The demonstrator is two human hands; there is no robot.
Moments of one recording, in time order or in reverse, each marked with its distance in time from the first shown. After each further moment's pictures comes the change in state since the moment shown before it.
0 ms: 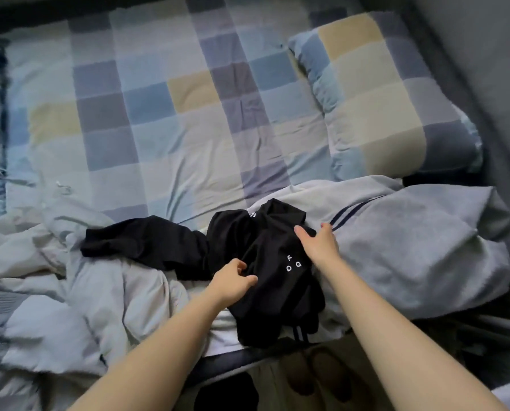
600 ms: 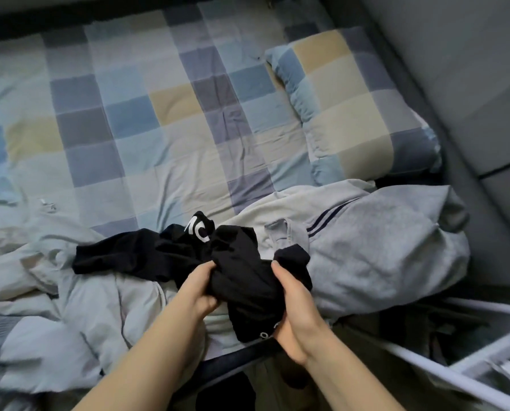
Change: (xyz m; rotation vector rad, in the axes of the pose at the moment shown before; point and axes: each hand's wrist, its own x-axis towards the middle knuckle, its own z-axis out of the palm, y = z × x) left_hand -0.038 0.019 -0.043 -1.263 -0.185 -0.297; right_hand -0.187 -0.045 -0.013 0.987 -0.560 0.187
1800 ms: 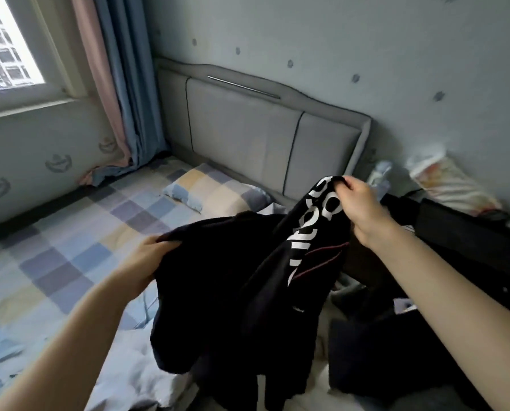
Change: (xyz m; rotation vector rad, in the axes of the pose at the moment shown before) left_hand -0.522 -0.022 -0.089 1.163 -0.529 0.780; right_hand -0.537 0.066 0.055 -0.345 0.946 -1.102
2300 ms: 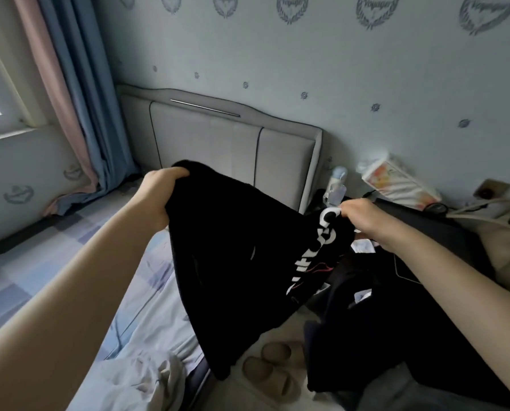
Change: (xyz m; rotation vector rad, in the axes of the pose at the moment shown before) left_hand -0.005 0.144 0.119 -0.299 0.093 0.112; right_hand -0.018 0.012 -0.137 -0.306 -0.141 0.210
